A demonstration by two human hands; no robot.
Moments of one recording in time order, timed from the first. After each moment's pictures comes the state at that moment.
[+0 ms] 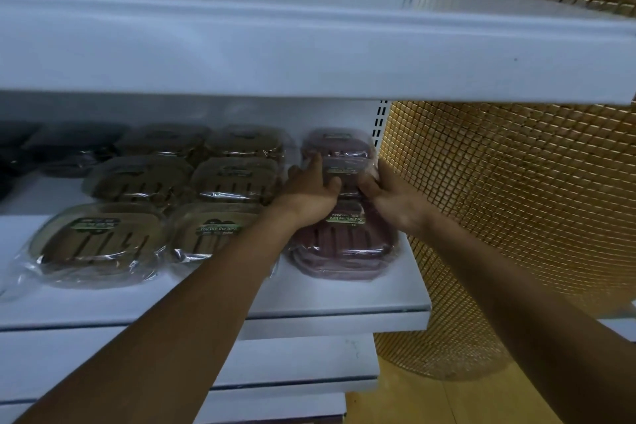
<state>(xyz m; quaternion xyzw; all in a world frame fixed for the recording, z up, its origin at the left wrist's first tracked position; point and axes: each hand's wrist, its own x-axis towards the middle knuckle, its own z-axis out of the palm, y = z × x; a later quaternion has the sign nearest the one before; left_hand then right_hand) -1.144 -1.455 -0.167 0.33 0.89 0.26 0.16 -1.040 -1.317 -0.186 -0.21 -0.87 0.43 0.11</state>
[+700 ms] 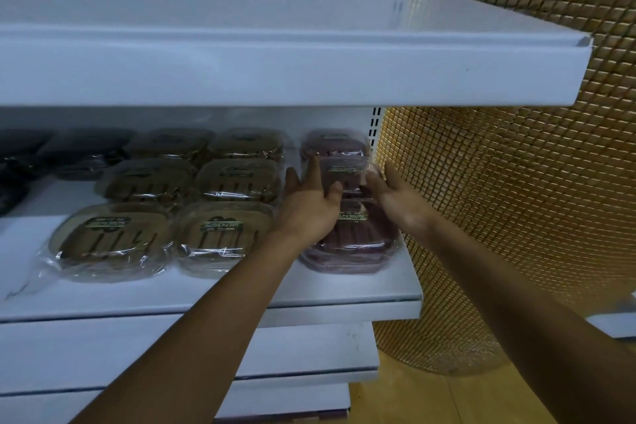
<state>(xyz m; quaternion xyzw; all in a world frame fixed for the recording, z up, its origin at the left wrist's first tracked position) -1.108 -1.475 -0.168 0.30 0.88 0.32 0.16 -1.009 -1.337 -0.162 -0.25 -0.81 0.52 0.12</state>
